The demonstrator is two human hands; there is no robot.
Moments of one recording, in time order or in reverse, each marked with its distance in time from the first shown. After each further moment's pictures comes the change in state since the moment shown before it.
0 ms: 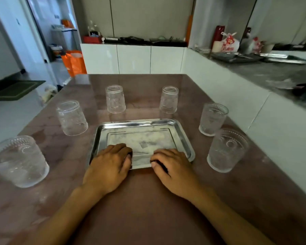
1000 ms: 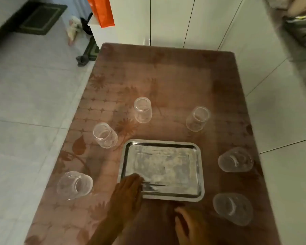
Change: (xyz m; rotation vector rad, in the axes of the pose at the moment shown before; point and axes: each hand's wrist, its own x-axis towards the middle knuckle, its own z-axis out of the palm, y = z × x) left_hand 0.012 0.006 -0.088 -0.257 -0.218 -0.441; right_hand 0.039 -0.047 -0.113 0.044 -0.592 0.386
